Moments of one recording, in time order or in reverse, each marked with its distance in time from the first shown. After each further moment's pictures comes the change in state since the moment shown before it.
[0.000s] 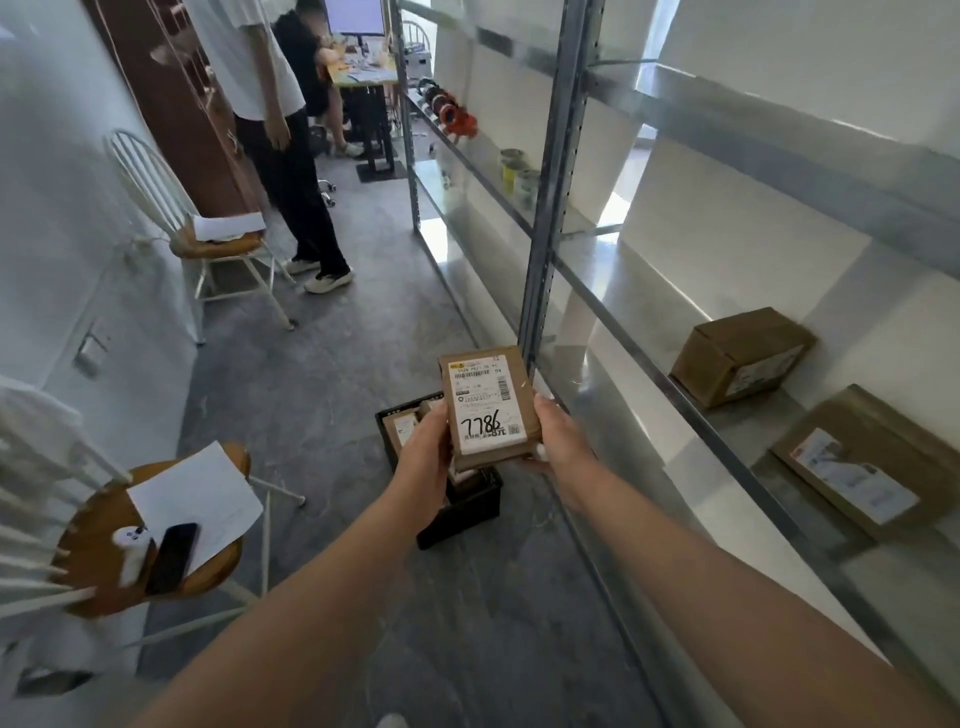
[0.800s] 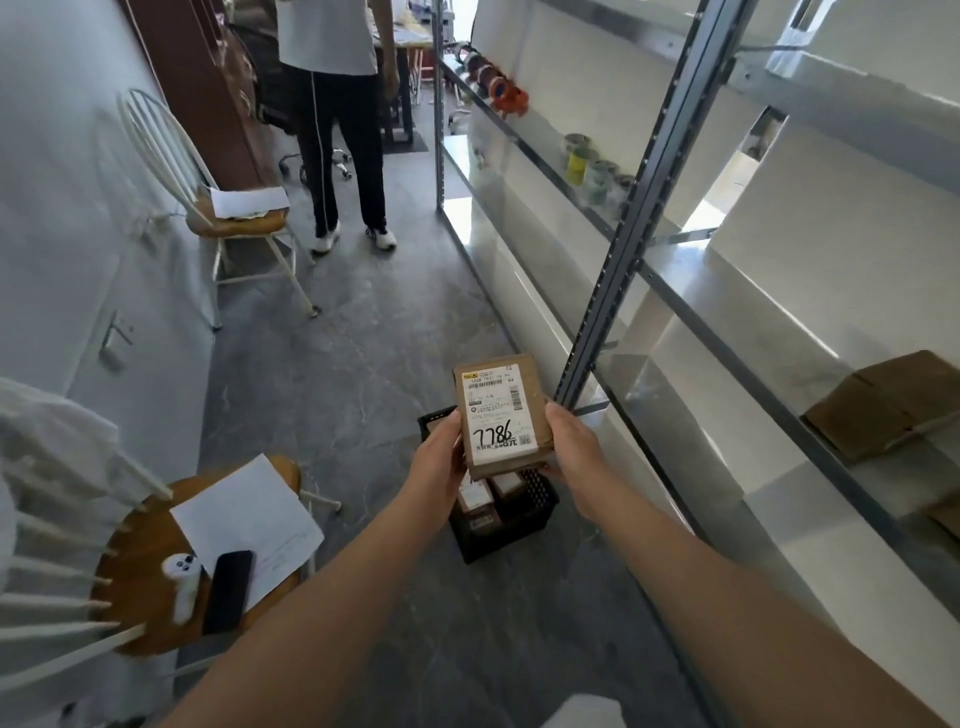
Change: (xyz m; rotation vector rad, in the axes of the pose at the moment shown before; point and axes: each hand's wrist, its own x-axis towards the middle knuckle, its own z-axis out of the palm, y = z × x) left_hand 0.114 0.066 -0.178 -0.017 0.025 -0.075; right_hand 0.098 0.000 0.190 -0.150 0.098 0.050
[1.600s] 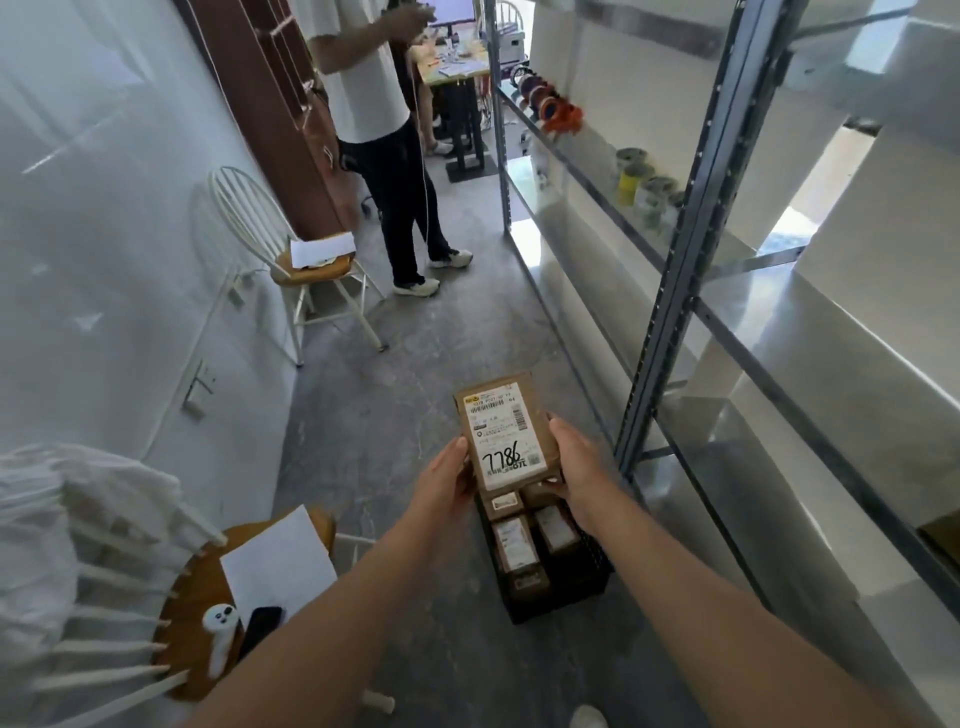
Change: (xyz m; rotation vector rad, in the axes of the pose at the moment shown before) left_hand 0.092 0.041 0.074 0.028 0.220 0.032; right_hand 0.142 -0.054 -0.031 0.152 -0.227 0.014
